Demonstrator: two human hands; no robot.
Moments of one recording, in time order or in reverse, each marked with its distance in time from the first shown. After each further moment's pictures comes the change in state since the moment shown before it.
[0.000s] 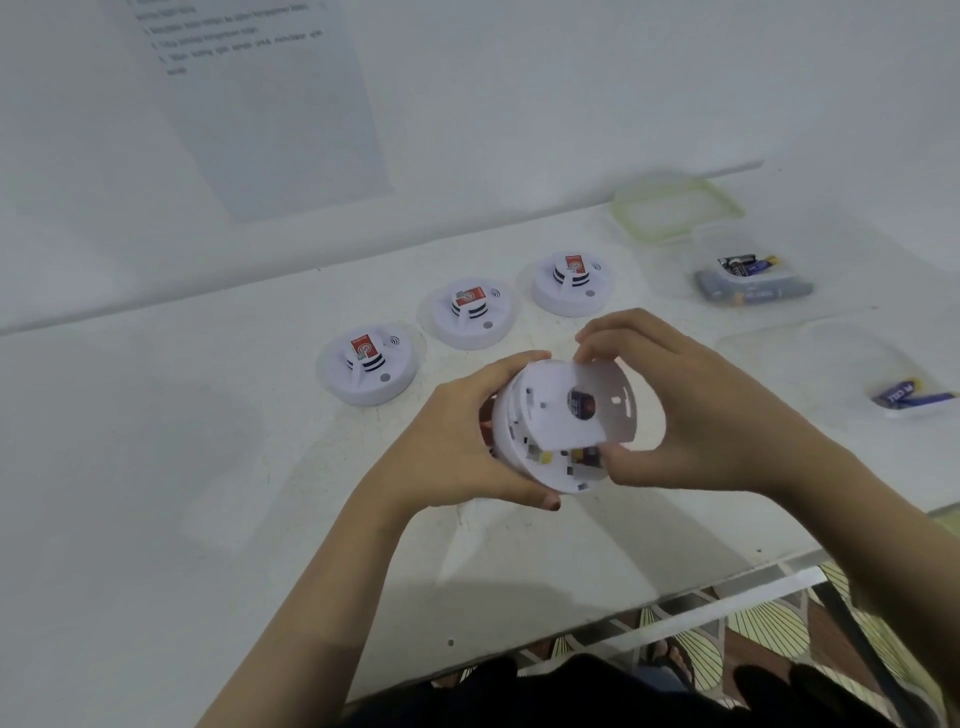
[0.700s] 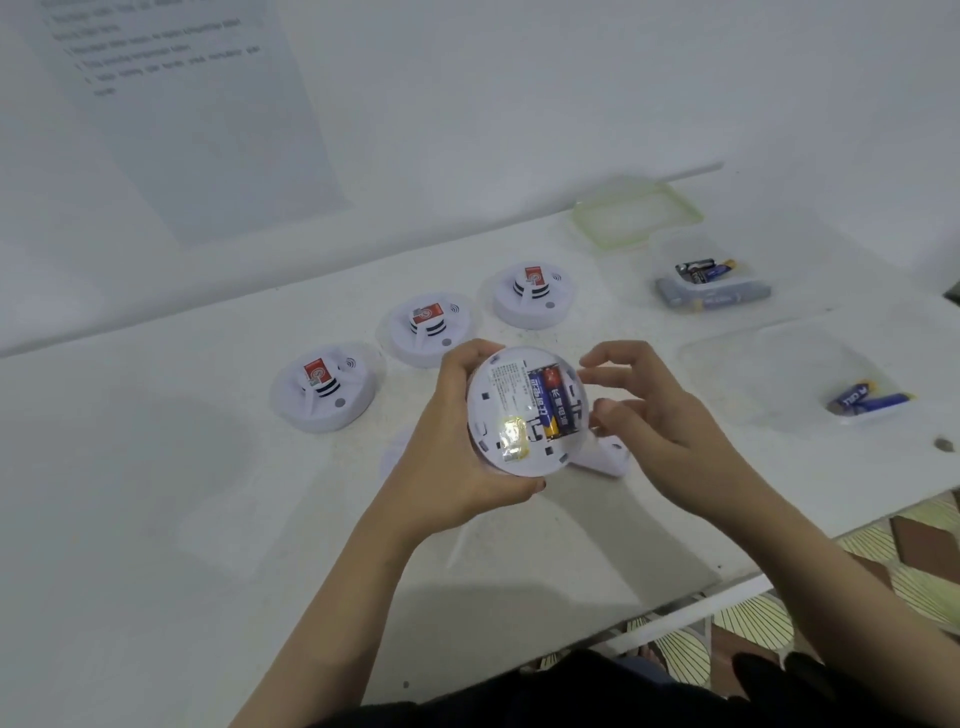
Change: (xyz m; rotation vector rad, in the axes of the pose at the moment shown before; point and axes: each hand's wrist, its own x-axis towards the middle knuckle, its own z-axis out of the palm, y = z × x) left_hand 0.025 0.006 0.033 -0.039 0.169 0.102; right_hand -0.024 0.023 0.024 0.606 0.190 0.401
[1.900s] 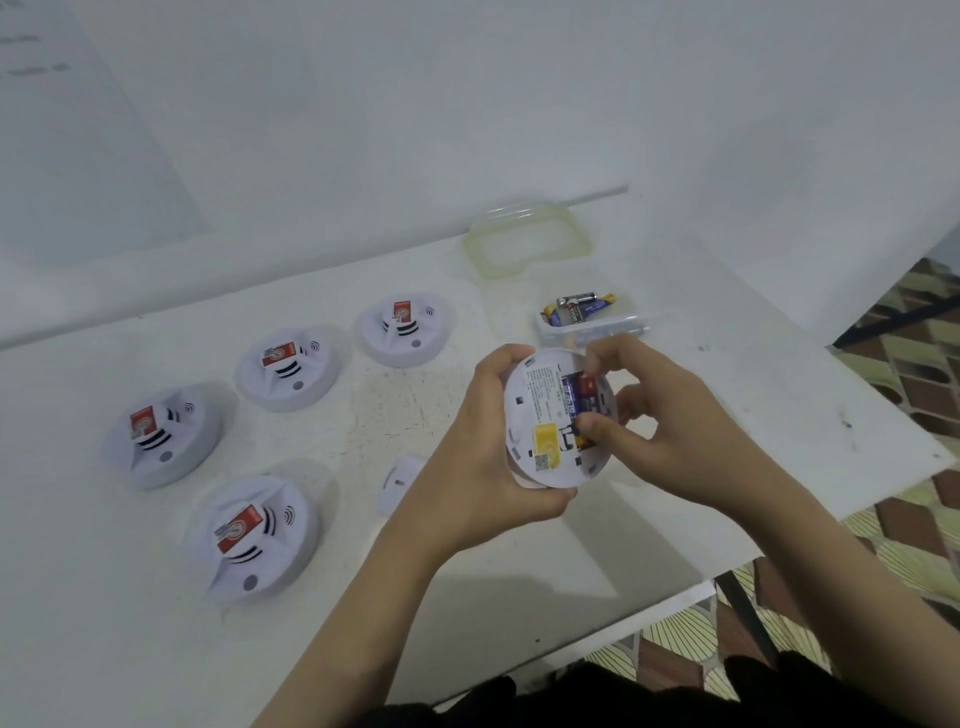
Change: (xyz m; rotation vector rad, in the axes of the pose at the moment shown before) left_hand 0.084 0.044 0.134 -0.020 -0.090 0.016; right_hand 0.010 0.046 -0.146 -0.198 -0.001 -0.073
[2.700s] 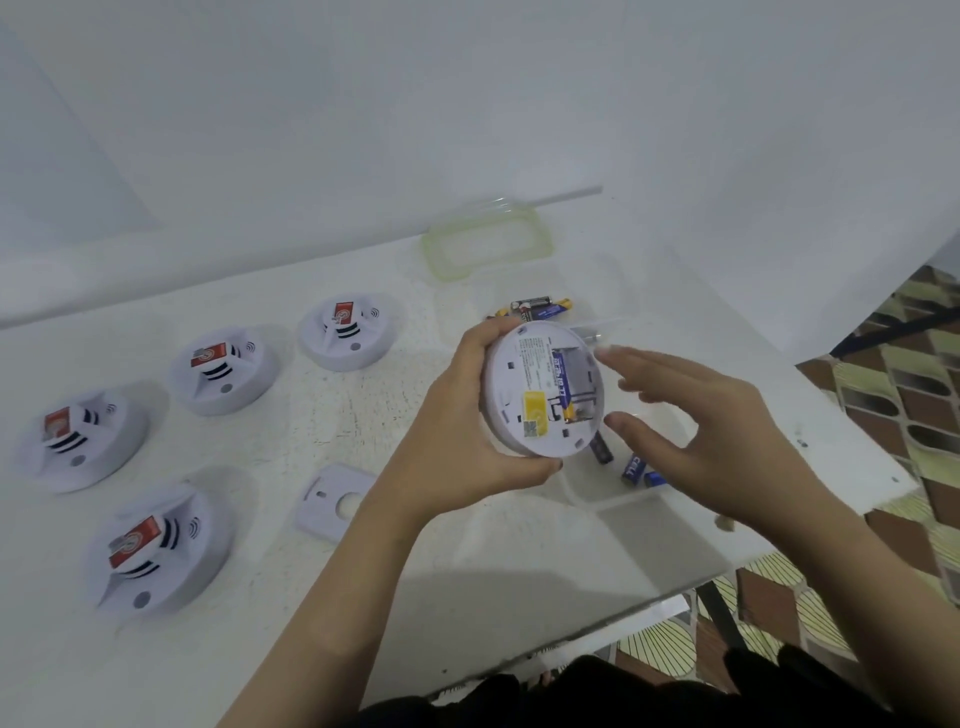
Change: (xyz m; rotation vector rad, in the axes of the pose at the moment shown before) left_hand 0.047 0.003 0.039 0.027 0.088 0.051; right_hand -0.020 0.059 -0.062 -0.321 0.068 -0.104
